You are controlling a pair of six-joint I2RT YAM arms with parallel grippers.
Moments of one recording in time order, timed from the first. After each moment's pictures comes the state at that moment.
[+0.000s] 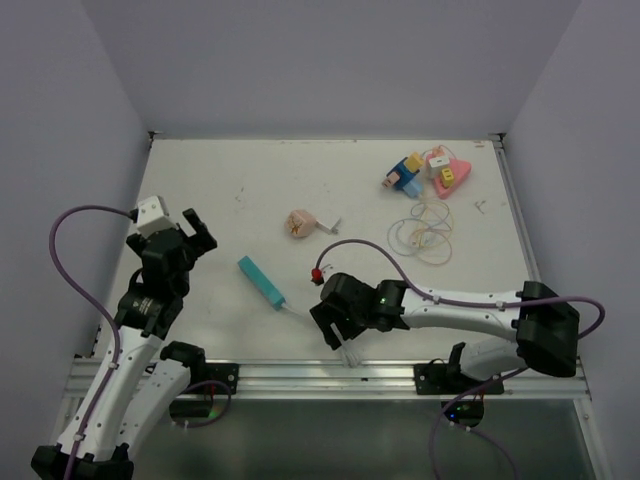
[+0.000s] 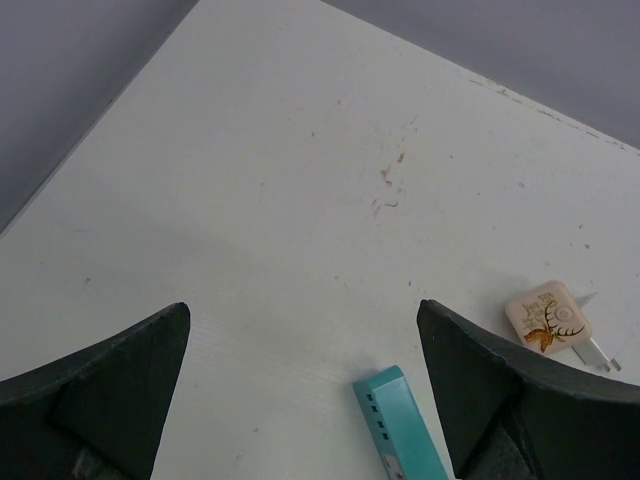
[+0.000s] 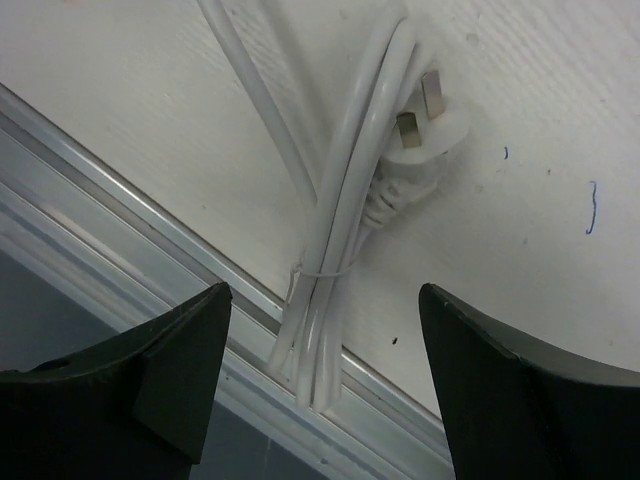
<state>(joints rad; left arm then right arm) -0.25 0.62 0.68 -0.43 -0.51 -0.43 1.18 1.37 0.84 -0.54 0.09 0.55</state>
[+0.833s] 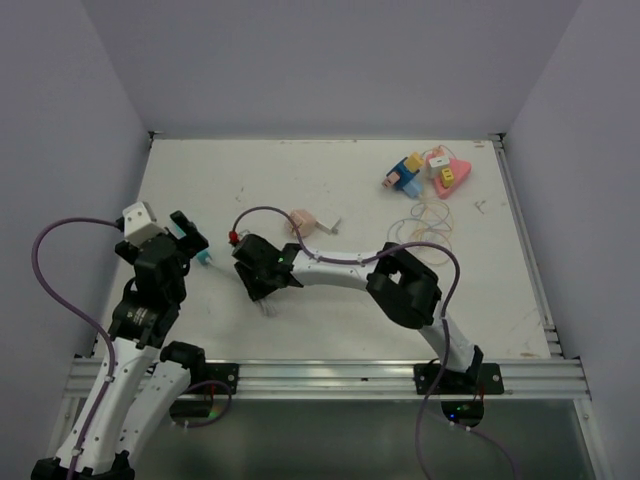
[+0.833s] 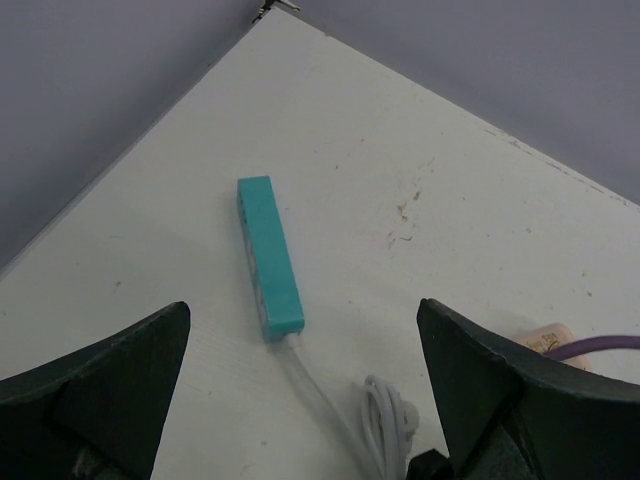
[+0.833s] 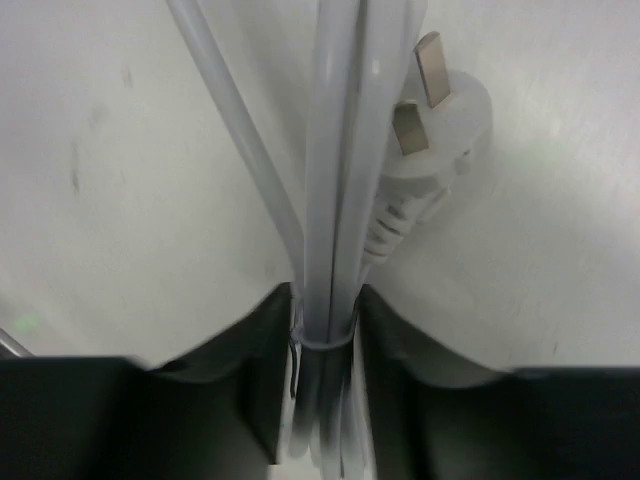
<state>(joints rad) -0.25 0.56 0.68 -0.45 -0.60 -0.46 1.14 2.19 1.65 -0.44 0.07 0.51</state>
